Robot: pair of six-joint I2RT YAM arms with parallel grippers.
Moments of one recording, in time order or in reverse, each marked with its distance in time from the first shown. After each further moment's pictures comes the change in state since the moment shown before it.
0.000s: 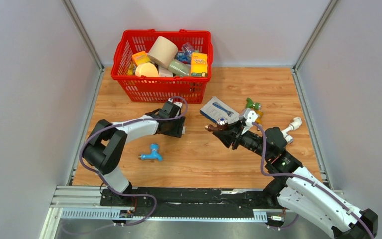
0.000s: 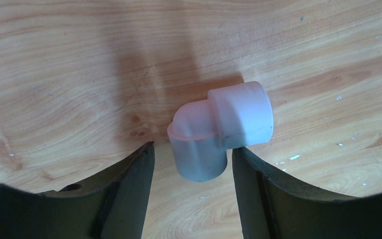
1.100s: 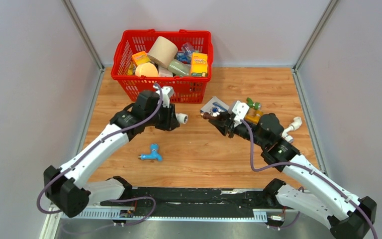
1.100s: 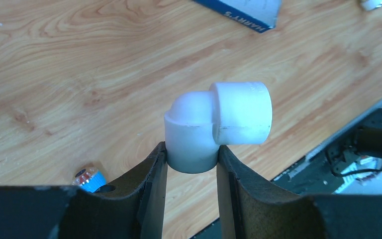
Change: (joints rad) left arm -0.008 -0.459 0.137 -0.290 0.194 -0.022; right arm 0.002 0.159 0.188 -0.034 -0.023 -0.284
